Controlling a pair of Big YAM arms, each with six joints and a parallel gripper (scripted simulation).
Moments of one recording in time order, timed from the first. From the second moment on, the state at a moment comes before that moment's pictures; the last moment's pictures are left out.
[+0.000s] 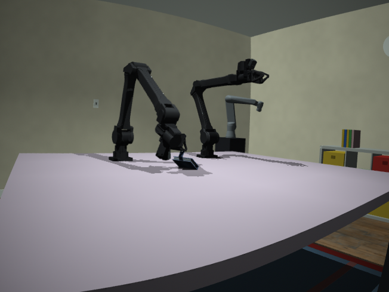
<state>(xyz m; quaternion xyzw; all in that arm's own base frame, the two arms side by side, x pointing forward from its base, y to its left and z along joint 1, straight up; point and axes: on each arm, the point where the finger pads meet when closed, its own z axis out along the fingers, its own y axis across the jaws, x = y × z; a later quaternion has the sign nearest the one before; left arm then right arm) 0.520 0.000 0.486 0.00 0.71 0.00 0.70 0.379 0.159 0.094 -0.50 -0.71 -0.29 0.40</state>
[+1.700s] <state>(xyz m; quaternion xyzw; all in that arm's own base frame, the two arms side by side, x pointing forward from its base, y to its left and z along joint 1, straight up) 0.520 0.000 0.486 0.00 0.71 0.00 0.70 0.365 0.202 0.120 -0.50 -0.71 -0.29 0.41</state>
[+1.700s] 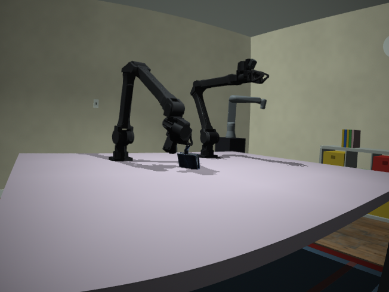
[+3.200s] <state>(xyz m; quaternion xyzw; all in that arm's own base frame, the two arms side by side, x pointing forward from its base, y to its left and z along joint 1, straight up) 0.520 0.000 0.486 0.00 0.71 0.00 0.70 0.362 0.208 0.116 -0.50 -0.70 -0.29 0.41</state>
